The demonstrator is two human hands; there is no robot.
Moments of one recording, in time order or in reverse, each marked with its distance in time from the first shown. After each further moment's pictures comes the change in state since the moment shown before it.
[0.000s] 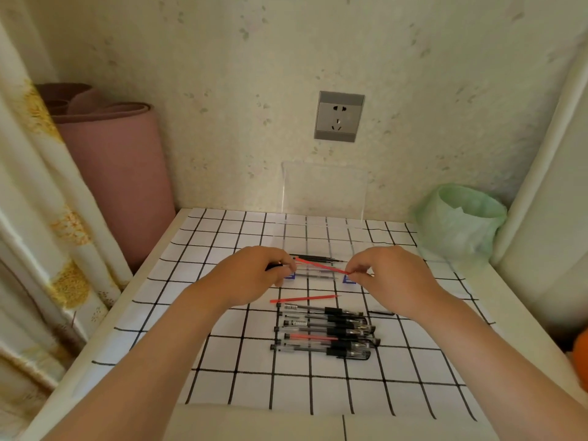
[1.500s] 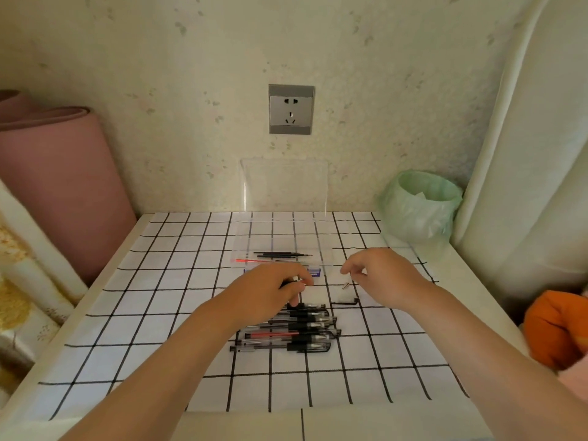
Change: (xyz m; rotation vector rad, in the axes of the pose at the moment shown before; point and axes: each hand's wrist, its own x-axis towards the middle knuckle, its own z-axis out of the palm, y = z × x) left_hand 0.015 0.051 0.063 0.010 -0.127 0.122; right_hand -0.015 0.070 0.013 0.112 -0.129 0.162
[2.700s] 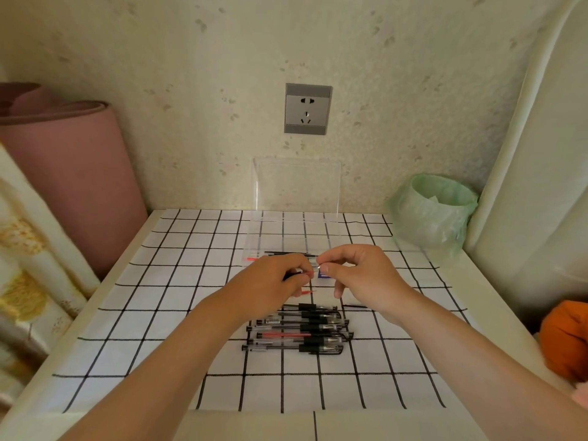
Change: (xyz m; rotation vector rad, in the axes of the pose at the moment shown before) left_hand -0.010 0.002 -0.016 -0.096 0.069 -0.004; right_hand -0.011 -0.071 -0.001 0.809 0.038 0.065
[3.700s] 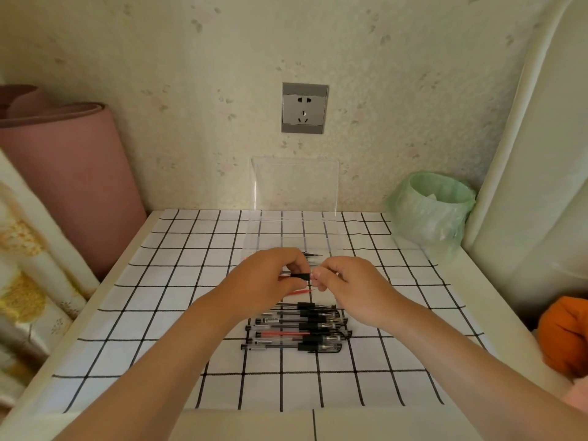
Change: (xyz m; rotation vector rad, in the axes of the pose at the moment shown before) left_hand -0.002 0.001 -0.005 0.086 0.072 0.095; right_hand -0.004 0.013 0.007 -0.370 -0.105 -0.152
